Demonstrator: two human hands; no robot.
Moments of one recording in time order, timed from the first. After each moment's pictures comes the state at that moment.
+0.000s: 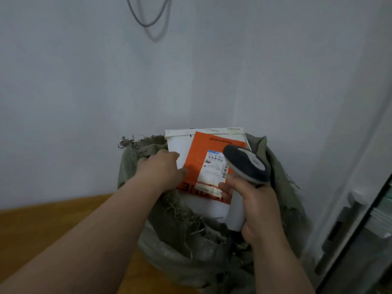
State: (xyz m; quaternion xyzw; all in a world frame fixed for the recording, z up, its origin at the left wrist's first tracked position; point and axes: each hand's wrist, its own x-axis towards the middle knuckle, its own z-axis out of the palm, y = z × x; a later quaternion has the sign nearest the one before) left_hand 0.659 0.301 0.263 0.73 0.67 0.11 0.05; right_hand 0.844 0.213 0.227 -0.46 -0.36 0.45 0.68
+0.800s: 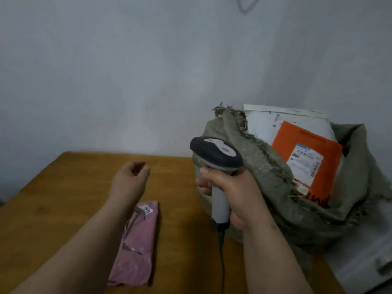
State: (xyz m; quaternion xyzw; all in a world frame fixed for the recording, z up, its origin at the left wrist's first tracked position) left_hand 0.437 0.166 0.148 0.38 0.69 0.56 0.26; right_hand 0.656 0.159 0.196 -0.41 -0.55 0.53 0.49
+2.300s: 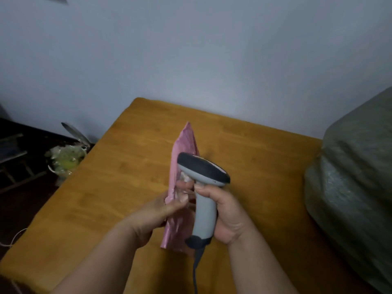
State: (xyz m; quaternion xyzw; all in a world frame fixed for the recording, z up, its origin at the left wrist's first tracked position) left_hand 0.186 0.142 -0.010 0.29 0.62 0.39 0.62; right_hand 0.338 0.220 0.029 -0.34 -0.36 0.84 0.22
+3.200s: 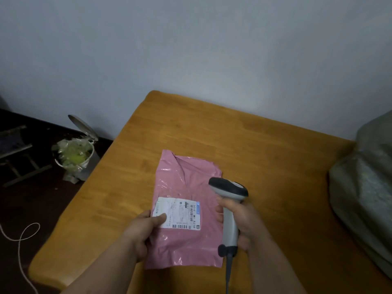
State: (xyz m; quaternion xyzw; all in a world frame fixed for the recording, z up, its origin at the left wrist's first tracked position) left_hand 0.088 0.095 -0.103 -0.08 0.63 0.47 0.62; right_hand 0.283 0.206 -0.035 -0.62 -0.37 0.66 0.21
